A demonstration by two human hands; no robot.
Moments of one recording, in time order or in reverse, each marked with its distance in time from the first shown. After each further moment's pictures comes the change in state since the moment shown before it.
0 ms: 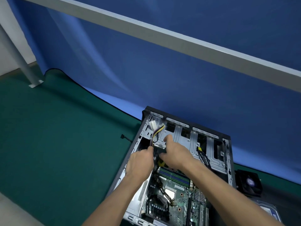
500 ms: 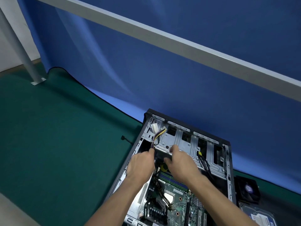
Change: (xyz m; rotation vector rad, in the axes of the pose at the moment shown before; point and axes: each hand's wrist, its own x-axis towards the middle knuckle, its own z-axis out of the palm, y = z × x) left_hand 0.000 0.000 -0.003 0.014 -0.005 0.010; right_hand -0.014 0.011 0.009 0.091 0.069 0.043
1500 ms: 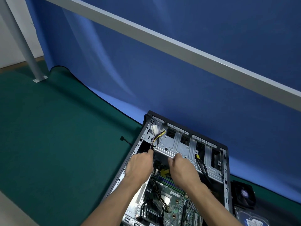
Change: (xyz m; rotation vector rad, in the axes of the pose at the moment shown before) left_hand 0.001 -0.002 0.007 0.017 -0.008 0.004; right_hand -0.009 0.008 0.007 0.051 0.055 0.066
